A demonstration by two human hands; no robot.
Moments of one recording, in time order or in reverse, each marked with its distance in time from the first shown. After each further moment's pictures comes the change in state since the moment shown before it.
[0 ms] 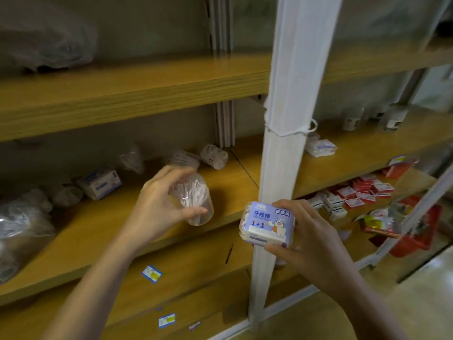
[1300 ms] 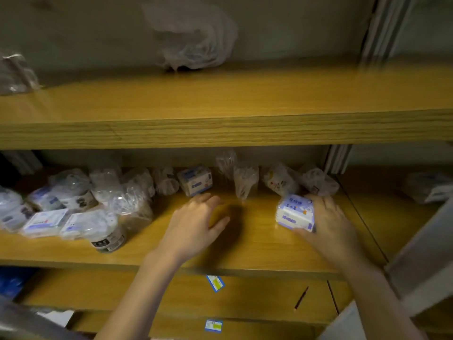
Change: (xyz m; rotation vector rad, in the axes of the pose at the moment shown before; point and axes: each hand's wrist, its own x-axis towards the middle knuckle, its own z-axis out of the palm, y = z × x) left_hand -0.021 -0.089 -0.039 0.497 -0.023 -0.382; right_hand 0.169 -0.029 0.124 -0.232 -0.202 -0.021
